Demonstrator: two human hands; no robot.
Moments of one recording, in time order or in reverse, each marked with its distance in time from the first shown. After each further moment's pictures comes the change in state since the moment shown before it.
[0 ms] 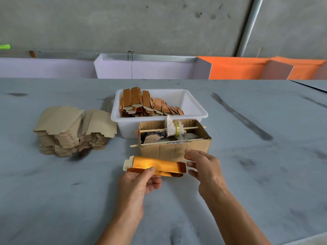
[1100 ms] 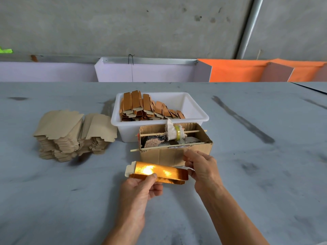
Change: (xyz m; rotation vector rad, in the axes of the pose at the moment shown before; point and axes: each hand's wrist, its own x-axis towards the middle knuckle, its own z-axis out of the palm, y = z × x) left_hand 0.000 -0.004 -0.002 0.052 0.017 0.013; right_hand 0.012 -0.002 0.012 0.065 -0.017 -0.006
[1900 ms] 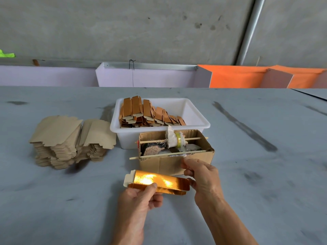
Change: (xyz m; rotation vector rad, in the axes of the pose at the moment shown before) left_hand 0.002 -0.001 0.000 0.021 -0.024 0.013; right_hand -0.001 0.001 0.002 0.038 0.007 -0.016
